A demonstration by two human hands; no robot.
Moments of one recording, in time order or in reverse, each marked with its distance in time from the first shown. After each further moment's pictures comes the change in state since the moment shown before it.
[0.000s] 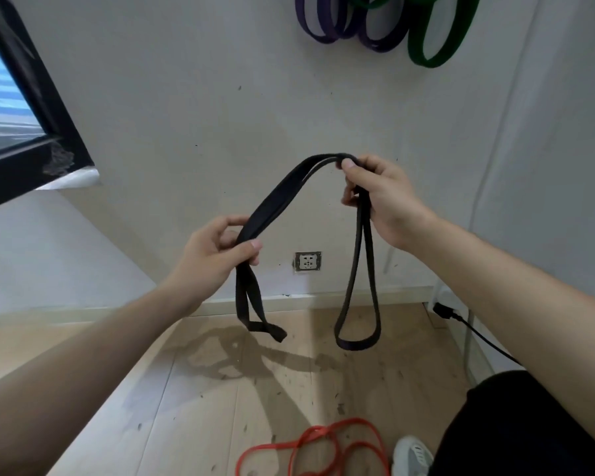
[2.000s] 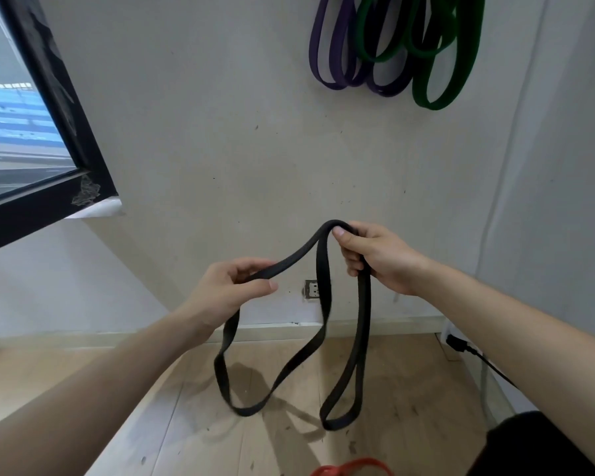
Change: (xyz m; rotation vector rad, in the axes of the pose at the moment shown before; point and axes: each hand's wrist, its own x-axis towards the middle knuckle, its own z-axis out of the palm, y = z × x) left_hand -0.007 0.017 -0.004 0.084 -0.071 -0.131; right_hand -0.014 0.013 0.003 -0.178 -0.331 0.177
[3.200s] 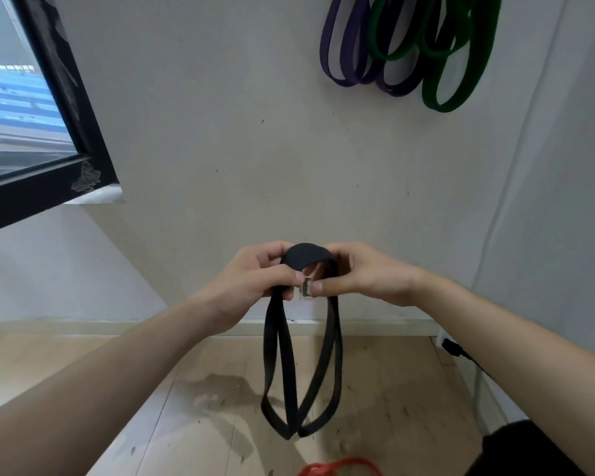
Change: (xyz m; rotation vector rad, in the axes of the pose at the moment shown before) left_hand 0.001 0.026 0.027 -0.205 -0.239 0.082; right_hand -0.008 0.000 0.012 -0.299 -0.351 -0.053
